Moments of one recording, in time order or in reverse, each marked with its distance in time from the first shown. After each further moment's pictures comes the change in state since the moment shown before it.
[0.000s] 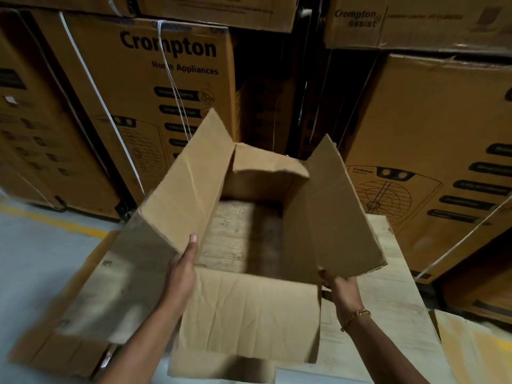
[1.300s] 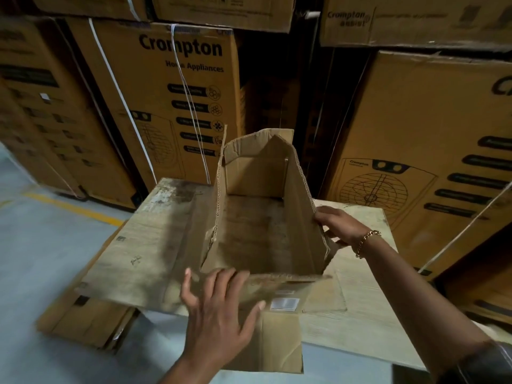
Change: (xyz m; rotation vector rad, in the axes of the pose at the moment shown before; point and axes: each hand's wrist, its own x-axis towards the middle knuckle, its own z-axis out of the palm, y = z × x) left_hand -0.186 -0.033 0.031 1.068 0.131 0.943; right_hand -0.012 -0.125 -0.032 -0.779 -0.478 -0.110
